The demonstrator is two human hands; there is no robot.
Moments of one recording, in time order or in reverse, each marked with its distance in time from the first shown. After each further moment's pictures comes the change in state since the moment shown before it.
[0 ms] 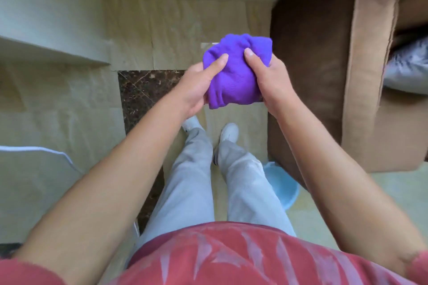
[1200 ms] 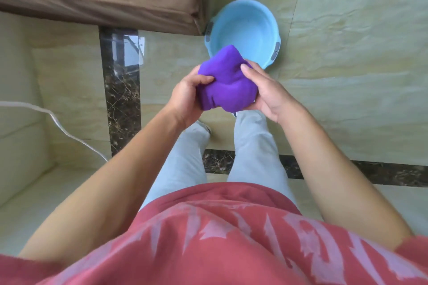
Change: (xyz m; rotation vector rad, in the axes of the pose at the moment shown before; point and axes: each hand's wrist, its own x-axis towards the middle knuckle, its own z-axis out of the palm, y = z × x) left_hand -0.147 -0.408 0.197 0.975 -0.555 -0.629; right_hand -0.402 0.412 -0.167 1.269 0.567 0.325
